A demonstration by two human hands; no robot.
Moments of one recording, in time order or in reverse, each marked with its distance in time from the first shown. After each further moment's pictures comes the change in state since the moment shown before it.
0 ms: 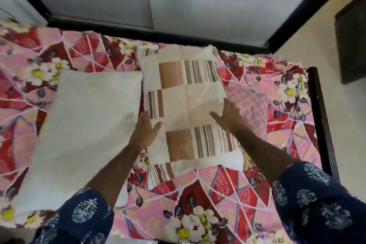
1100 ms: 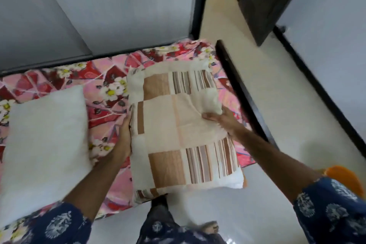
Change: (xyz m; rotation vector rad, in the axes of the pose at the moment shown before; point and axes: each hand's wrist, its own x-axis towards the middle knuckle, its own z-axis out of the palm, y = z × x) left_hand -0.245 0.155 0.078 -1.001 -0.223 -0.027; right_hand -0.358 0.190 -0.101 1.116 0.136 0.147
